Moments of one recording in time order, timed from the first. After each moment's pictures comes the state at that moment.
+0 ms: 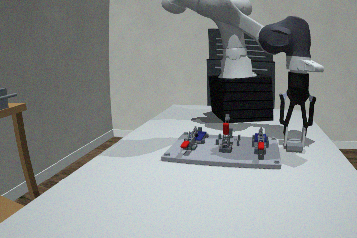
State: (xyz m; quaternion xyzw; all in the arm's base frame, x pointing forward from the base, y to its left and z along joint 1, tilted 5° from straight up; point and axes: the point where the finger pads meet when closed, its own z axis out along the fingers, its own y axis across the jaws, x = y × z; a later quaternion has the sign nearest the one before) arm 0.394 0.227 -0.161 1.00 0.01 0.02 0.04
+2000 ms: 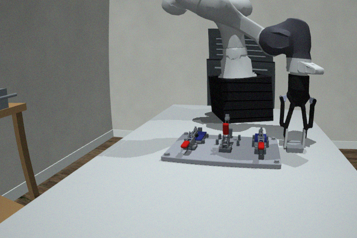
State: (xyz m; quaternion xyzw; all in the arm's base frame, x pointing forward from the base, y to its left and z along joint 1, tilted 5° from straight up) arm 0.396 0.228 -0.167 1.00 0.01 0.02 0.04
